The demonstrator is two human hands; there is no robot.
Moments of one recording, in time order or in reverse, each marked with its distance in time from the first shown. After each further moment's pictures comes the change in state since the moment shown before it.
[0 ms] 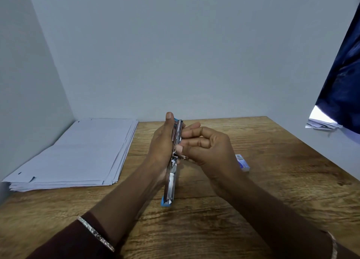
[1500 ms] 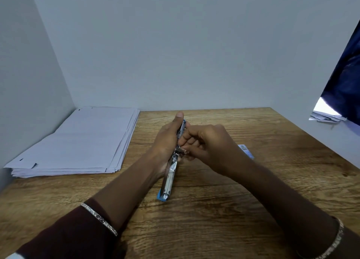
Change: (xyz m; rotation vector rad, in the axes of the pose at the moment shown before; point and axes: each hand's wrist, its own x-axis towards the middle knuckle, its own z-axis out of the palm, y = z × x) left_hand -0.002 -0.008 -0.008 0.170 0.029 -0.143; right_hand 0.013 -0.004 -0.012 -0.814 -0.413 -0.368
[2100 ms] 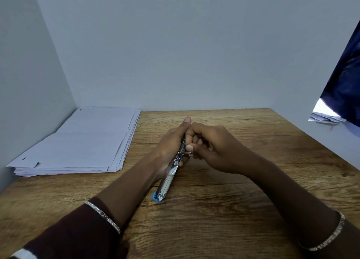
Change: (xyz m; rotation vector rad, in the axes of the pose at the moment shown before) left_hand 0.002 -0.006 -0.006 0.134 -0.167 -0.032; right_hand -0.002 0.005 -0.014 -0.014 -0.099 -0.078
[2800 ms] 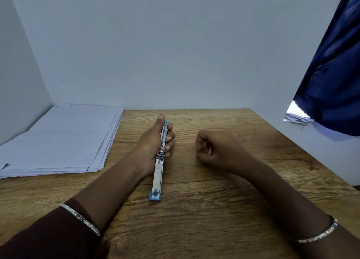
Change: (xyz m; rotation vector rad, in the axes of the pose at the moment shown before) left_hand 0.014 -0.007 -0.003 -0.290 0.120 -0.044; right_hand -0.031 0.027 -0.019 -0.307 -0.008 0.264
